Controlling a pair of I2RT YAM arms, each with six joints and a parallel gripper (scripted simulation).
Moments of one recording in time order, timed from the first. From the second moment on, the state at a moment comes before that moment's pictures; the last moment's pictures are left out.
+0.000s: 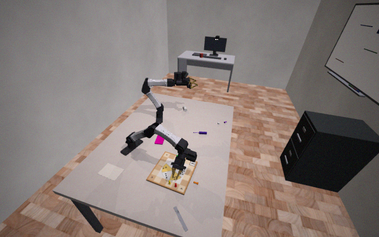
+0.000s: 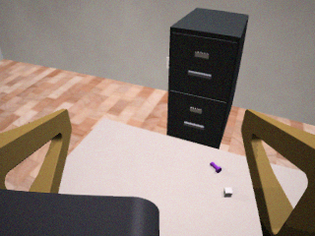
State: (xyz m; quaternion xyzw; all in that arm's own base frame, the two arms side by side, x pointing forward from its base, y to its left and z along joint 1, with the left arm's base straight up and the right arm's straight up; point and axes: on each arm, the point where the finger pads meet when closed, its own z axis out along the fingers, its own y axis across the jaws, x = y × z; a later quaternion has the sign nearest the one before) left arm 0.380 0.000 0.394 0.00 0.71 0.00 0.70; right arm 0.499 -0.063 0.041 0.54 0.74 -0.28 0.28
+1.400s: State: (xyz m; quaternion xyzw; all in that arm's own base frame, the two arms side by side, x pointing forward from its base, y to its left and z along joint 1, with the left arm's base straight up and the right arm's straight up) left arm 0.380 0.000 0.394 0.00 0.71 0.00 0.70; right arm 0.524 -0.061 0.066 0.57 0.72 -0.24 0.30
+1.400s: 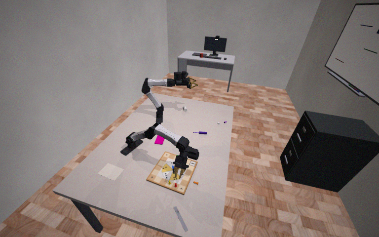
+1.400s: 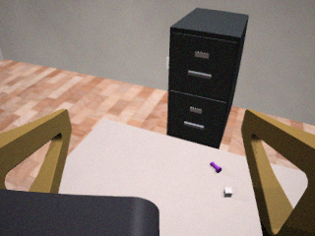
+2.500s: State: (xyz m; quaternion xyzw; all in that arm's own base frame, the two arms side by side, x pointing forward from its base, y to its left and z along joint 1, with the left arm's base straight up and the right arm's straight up) left arm 0.380 0.000 0.394 0.00 0.71 0.00 0.70; right arm 0.530 -0.096 0.033 0.57 0.72 -0.24 0.30
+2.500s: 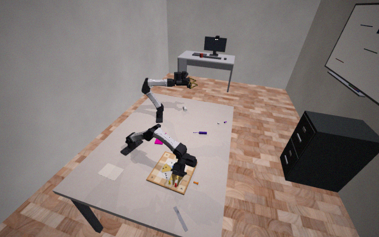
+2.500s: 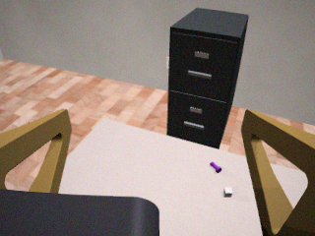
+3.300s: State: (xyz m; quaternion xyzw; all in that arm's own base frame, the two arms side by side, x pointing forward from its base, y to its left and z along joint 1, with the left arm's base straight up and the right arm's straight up) left arm 0.380 0.000 0.394 0.00 0.71 0.00 0.70; right arm 0.533 -0.095 0.033 0.57 0.72 -0.24 0.31
